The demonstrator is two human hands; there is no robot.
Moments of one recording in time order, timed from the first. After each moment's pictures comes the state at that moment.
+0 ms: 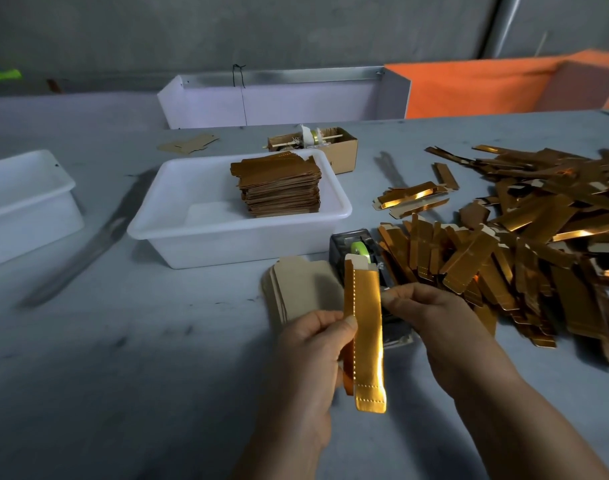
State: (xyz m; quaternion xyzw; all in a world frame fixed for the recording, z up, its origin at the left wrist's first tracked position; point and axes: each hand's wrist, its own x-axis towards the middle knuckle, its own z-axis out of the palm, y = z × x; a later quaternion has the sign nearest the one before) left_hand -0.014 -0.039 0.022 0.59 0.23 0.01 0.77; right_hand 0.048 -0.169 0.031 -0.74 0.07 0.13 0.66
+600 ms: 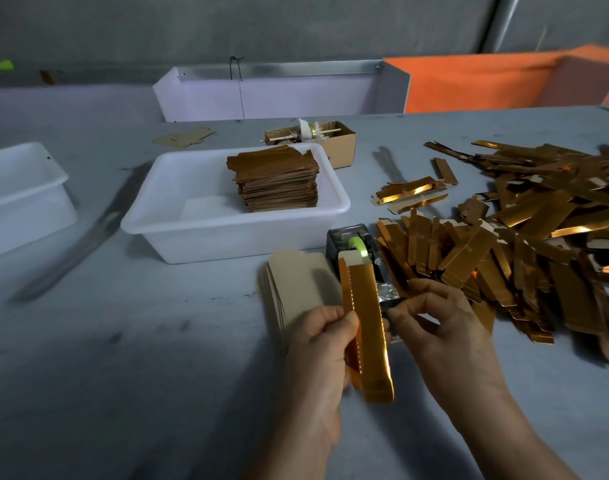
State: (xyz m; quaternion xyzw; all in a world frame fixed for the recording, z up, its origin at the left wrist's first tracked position) left_hand -0.009 -0.049 0.012 0.59 0.22 -0.01 0.78; right_hand 0.026 -0.174 0.018 -0.88 -0.01 -0.05 0.47
